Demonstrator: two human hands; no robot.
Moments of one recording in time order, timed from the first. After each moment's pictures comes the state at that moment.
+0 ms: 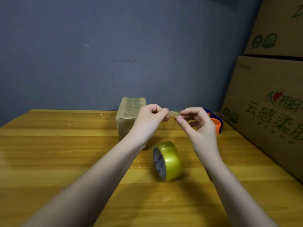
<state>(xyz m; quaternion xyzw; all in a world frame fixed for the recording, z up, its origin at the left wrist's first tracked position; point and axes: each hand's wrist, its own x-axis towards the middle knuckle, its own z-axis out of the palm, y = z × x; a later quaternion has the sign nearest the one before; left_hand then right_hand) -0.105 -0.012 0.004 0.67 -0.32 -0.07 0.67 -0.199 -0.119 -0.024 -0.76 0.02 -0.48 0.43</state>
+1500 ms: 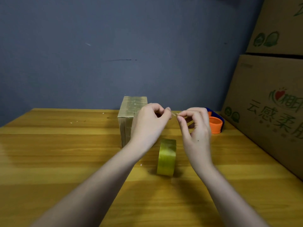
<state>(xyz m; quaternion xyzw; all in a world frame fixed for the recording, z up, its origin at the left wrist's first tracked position) -0.116 -0.004 -0.001 0.76 -0.31 0.09 0.56 -0.190 -0.106 -0.039 -0.78 0.08 -0.56 0.25</state>
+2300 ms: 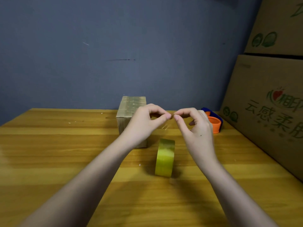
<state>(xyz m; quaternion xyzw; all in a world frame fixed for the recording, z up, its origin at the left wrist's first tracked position) -0.094 0.007 -0.003 0.72 -0.45 0.03 0.53 -0.197 -0.110 -0.028 -0.82 0.08 -0.51 0.25</state>
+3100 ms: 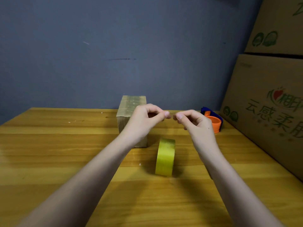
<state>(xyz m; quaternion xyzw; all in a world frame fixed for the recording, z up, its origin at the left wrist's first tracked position) -0.088 0.007 -0.006 0.69 -0.45 0.00 0.56 -0.192 -0.123 -0.025 -0.77 0.07 -0.41 0.49</state>
